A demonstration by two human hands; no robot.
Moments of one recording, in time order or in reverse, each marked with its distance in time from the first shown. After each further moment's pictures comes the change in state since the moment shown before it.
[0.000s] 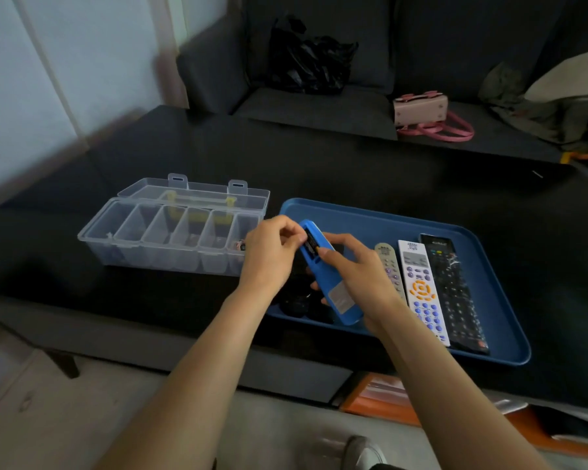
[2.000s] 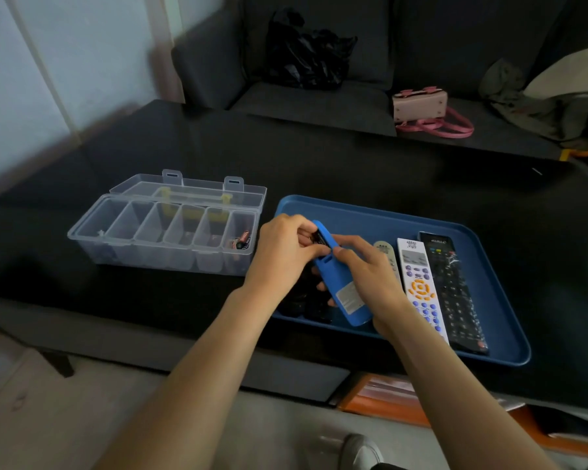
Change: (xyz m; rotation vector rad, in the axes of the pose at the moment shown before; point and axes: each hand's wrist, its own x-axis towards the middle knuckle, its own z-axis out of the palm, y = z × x) left_hand 0.003 0.008 0.009 0.097 -0.071 0.143; right_hand 0.007 0.012 -0.015 0.018 0.022 0.056
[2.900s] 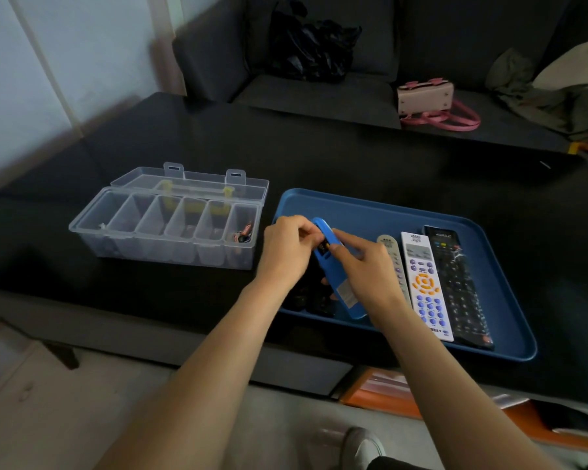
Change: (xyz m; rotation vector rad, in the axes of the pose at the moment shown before) left_hand 0.002 -0.009 0.014 -0.064 -0.020 -0.168; right_hand 0.009 0.009 0.006 -0.350 0.131 -0.149
